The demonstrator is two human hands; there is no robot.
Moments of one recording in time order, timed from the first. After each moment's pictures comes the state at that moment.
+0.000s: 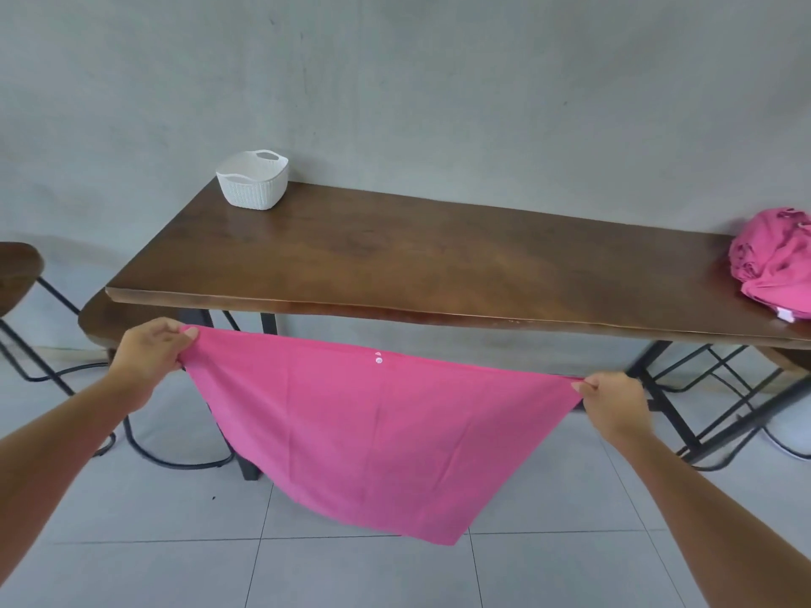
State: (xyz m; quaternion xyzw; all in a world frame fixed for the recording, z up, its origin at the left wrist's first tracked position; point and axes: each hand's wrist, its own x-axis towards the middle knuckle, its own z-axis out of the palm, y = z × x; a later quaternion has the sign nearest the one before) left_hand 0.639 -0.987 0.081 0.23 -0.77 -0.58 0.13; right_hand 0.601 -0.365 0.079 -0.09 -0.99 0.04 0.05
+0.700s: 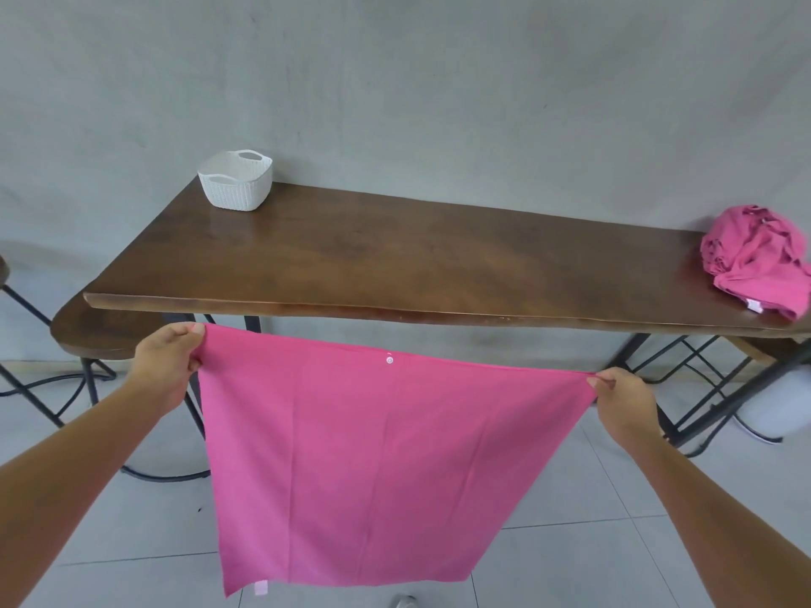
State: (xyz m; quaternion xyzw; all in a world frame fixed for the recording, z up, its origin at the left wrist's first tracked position) left_hand 0.613 -0.978 0.053 0.24 -0.63 -0.72 0.13; right_hand 0.630 -0.364 0.083 -0.18 -0.94 0.27 0.13
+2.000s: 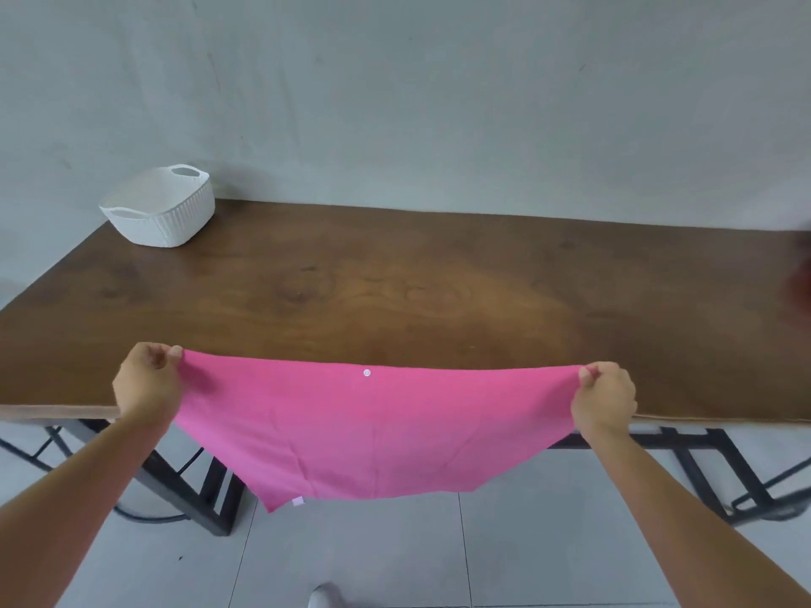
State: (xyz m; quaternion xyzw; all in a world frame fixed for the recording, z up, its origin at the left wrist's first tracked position) left_hand 0.377 -0.861 0.036 0.40 -0.81 -0.37 0.20; right_hand 0.315 -0.297 0.024 -0.23 -0.91 0.29 0.18
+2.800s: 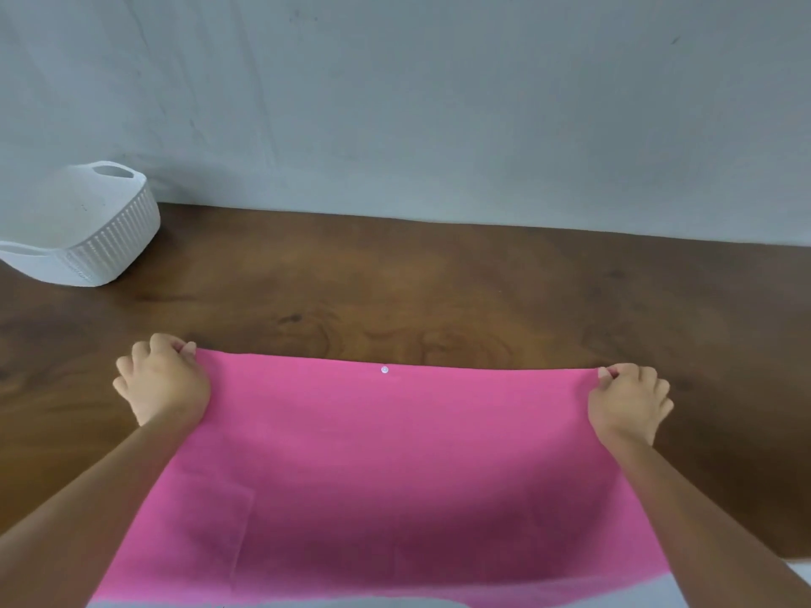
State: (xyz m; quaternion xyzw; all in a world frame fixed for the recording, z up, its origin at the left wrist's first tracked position) left_hand 0.174 -0.879 0.000 0.37 -0.89 -0.20 0.16; right_hand 0.130 -0.318 -0.009 -0.26 -0.94 0.14 0.15
